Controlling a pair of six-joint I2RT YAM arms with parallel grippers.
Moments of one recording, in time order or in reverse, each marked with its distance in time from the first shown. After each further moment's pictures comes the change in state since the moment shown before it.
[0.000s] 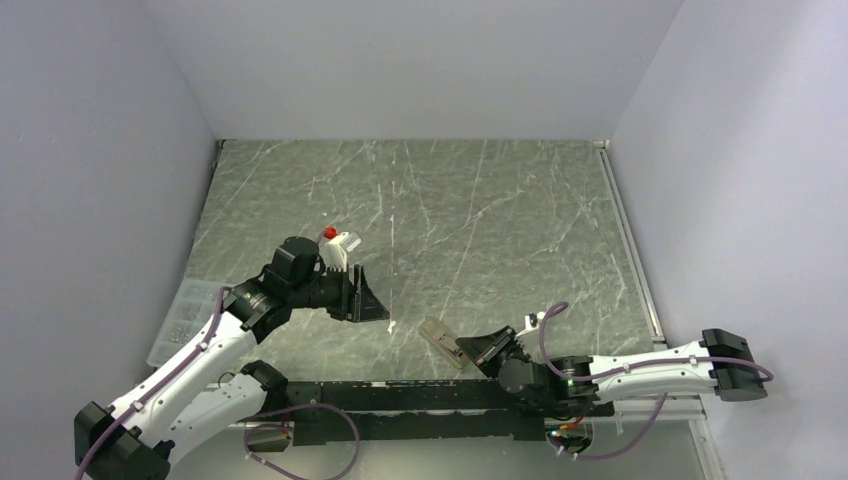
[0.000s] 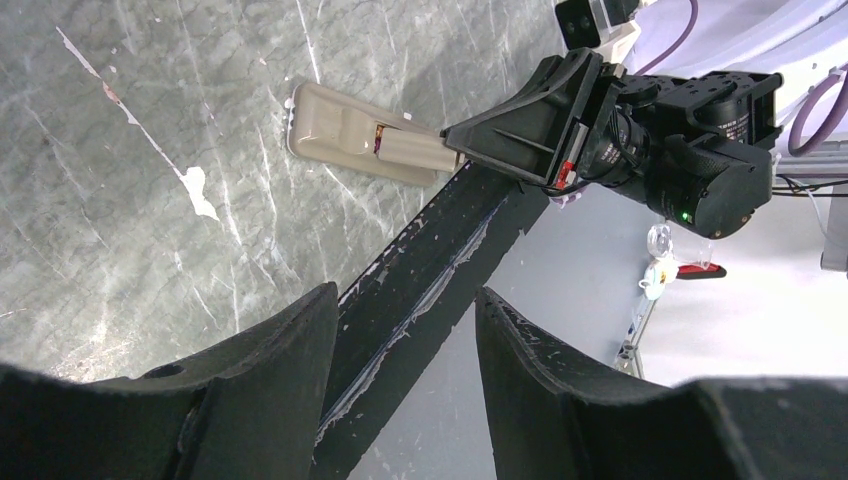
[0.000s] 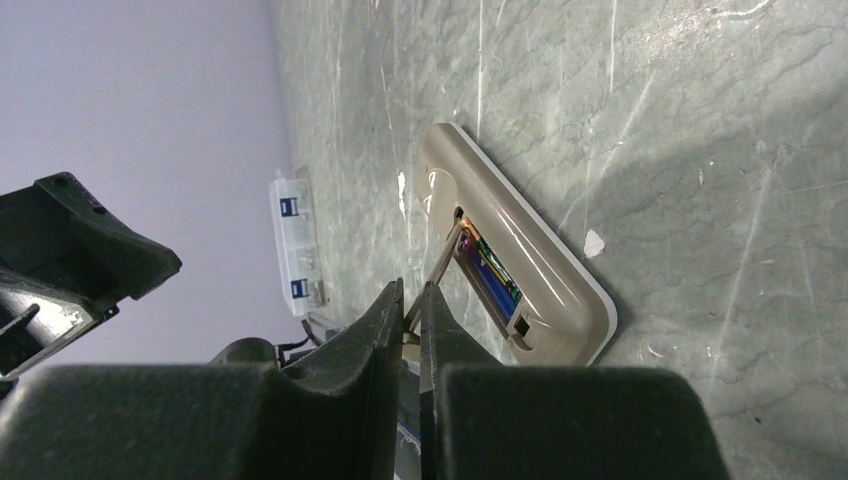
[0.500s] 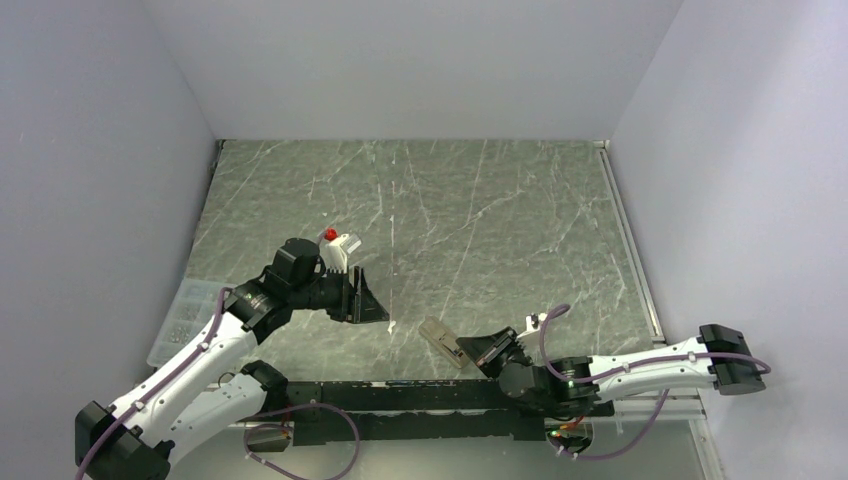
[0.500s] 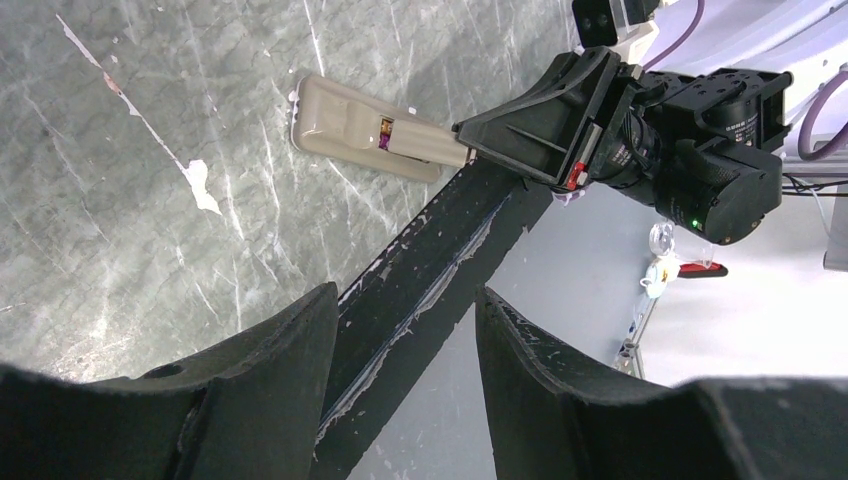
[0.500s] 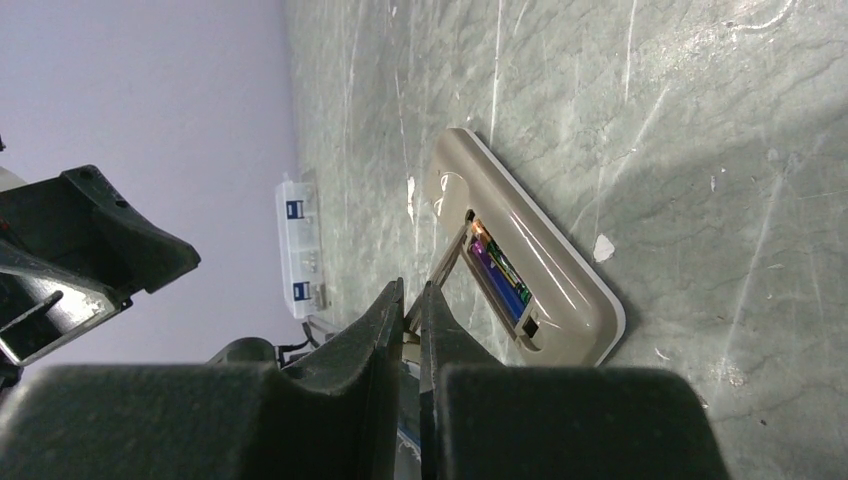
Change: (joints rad) left arm 0.000 0.000 -0.013 0.000 0.001 0.000; right arm 0.051 0.002 0.000 0.007 0.072 -0.008
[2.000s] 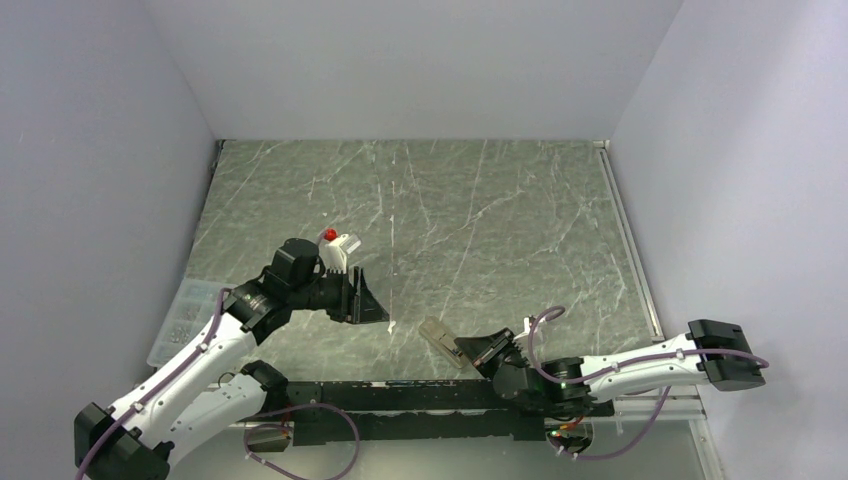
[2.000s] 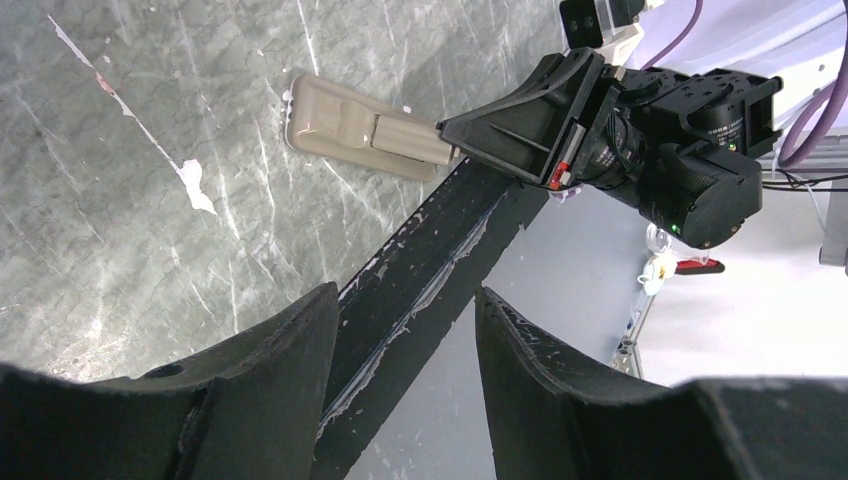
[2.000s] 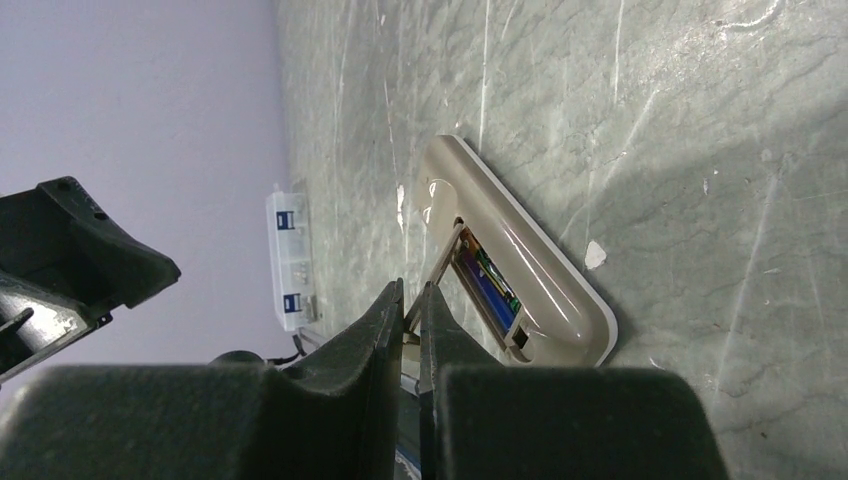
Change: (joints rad) left arm 0.000 -0.005 0.000 0.000 0.008 0.000; right arm 0.012 0.136 0.000 0.098 0.032 0.028
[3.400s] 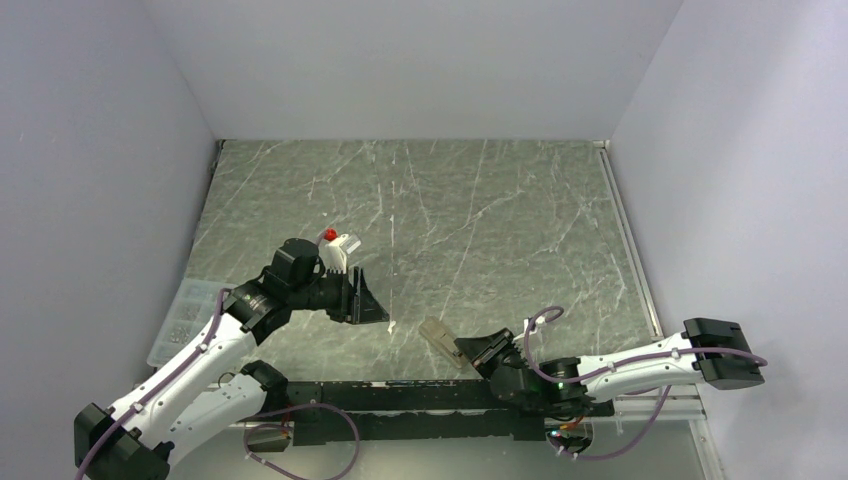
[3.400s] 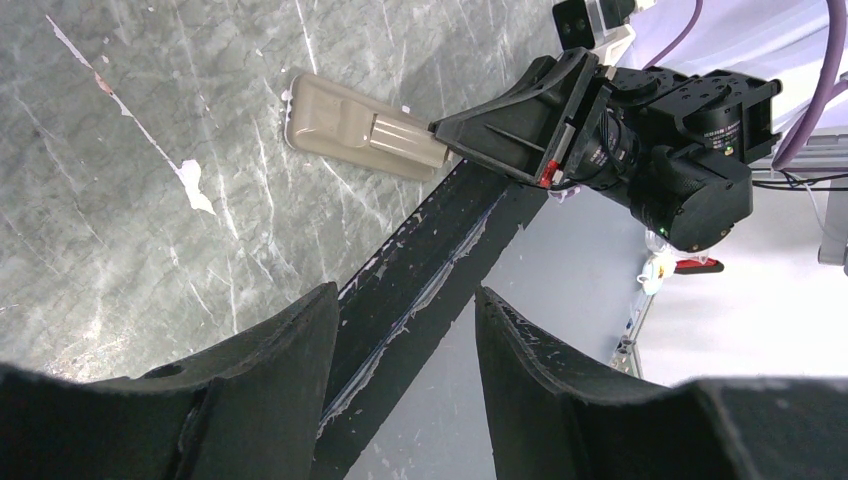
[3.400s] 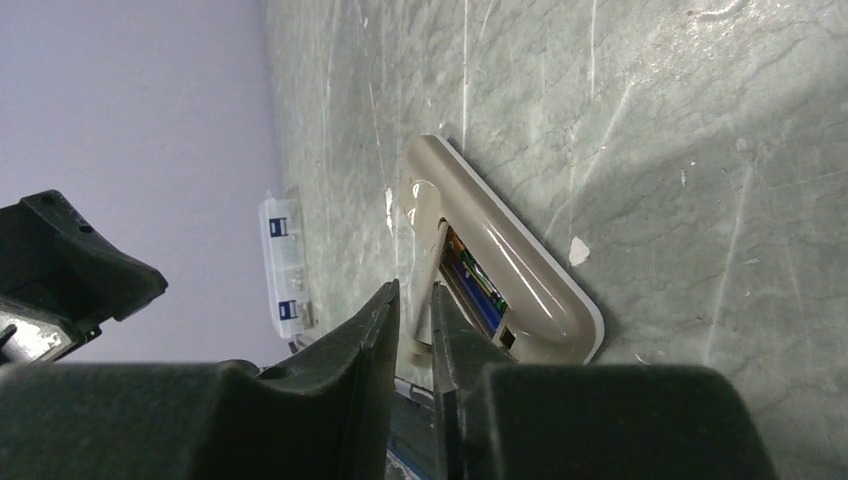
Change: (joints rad) left arm 0.000 -0.004 0.000 0.000 0.002 0.000; right arm 0.002 0.054 0.006 0.003 0.000 0.058
